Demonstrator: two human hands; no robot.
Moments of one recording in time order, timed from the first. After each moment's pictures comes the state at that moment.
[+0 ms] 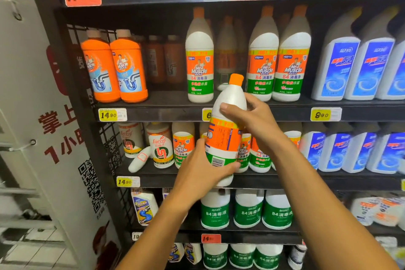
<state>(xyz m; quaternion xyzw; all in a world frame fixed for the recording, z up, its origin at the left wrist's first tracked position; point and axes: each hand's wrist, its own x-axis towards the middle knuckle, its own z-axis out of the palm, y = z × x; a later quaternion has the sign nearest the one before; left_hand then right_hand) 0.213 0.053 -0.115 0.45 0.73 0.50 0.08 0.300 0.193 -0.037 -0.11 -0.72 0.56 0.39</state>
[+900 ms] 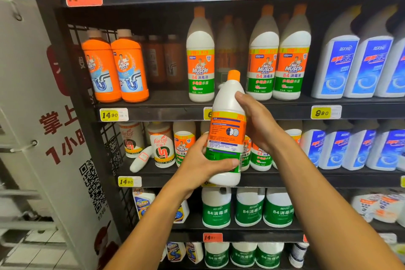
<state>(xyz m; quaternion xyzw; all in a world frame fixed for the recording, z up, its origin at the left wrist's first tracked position) 0.203 0.046 -0.108 0.48 0.55 0.63 0.26 0.296 0.193 -0.037 -0.09 -0.65 0.69 0.31</state>
